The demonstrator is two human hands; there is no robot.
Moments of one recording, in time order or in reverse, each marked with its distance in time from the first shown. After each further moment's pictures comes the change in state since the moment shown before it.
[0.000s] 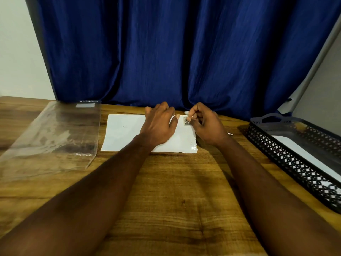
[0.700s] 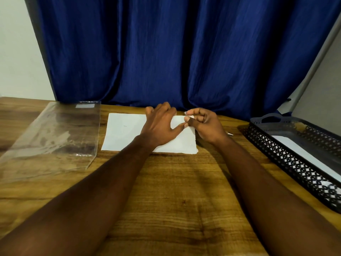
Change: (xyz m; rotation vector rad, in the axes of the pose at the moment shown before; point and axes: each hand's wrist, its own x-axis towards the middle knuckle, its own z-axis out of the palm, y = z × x) left_hand 0.000 0.002 0.000 0.041 0.023 0.049; right_hand 0.003 0.002 0.009 0.484 0.016 0.324
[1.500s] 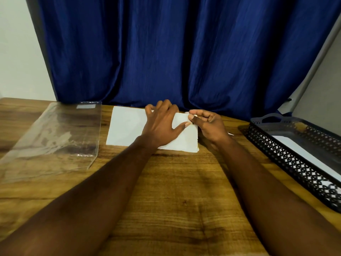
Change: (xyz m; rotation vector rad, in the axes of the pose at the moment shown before) left_hand 0.002 0.005 -0.002 0.051 -0.011 -0.020; right_hand 0.000 0.006 0.000 0.239 0.116 0.149
